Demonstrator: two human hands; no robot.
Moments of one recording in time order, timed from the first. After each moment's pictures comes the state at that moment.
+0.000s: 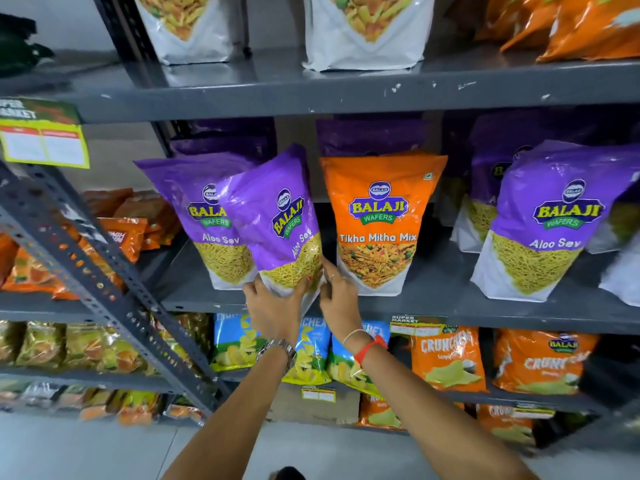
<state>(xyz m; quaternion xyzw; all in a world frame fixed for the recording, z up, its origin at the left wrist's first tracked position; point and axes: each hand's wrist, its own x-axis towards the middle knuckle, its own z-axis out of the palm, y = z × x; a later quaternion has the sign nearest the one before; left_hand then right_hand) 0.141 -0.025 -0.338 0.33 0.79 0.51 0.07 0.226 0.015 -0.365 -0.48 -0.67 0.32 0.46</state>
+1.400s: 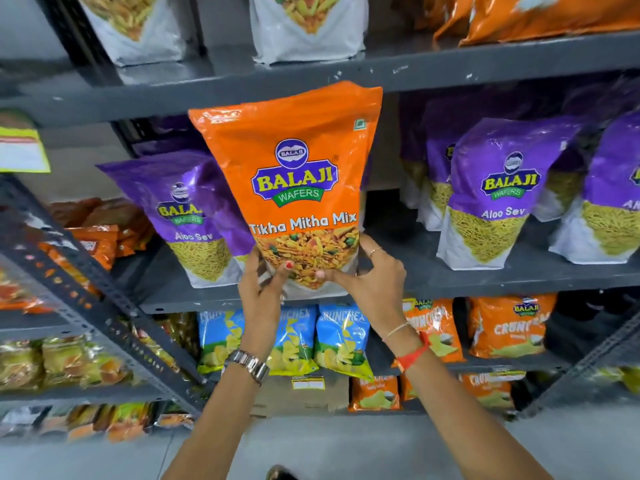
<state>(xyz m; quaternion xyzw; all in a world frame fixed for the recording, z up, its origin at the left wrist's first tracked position) 0.165 -0.076 -0.281 0.49 0.51 0.65 0.29 0.315 -0.050 -0.285 -0.49 -0.61 0.26 0.56</state>
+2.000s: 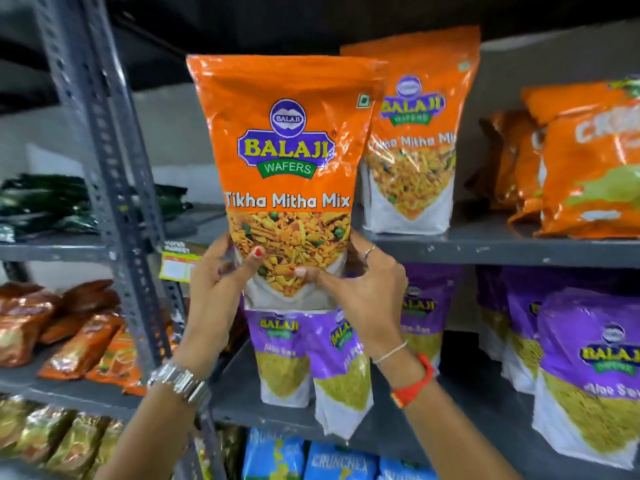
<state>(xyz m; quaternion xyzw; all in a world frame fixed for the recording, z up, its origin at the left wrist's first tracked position) 0.058 -0.118 -0.077 0.54 0.43 0.72 0.12 0.208 -0.049 -0.095 -0.31 -0.66 0.22 0.65</state>
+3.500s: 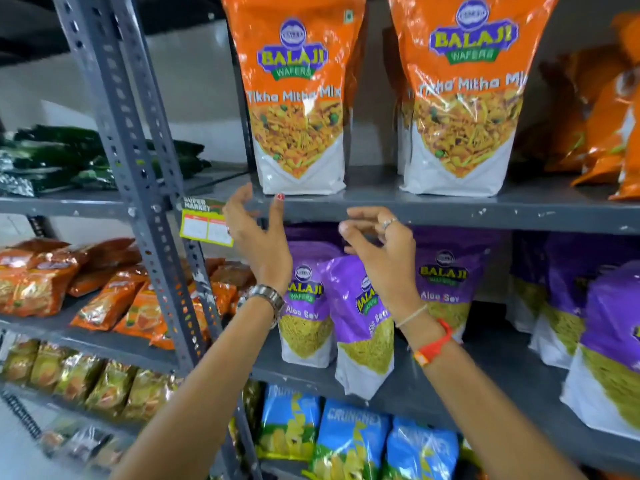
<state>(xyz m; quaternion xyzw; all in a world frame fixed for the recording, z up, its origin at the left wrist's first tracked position) 0.030 -0.027 -0.109 0.36 0.49 0.78 -0.12 0.177 -0.009 -0.122 -0.26 -0.63 0.37 0.63</state>
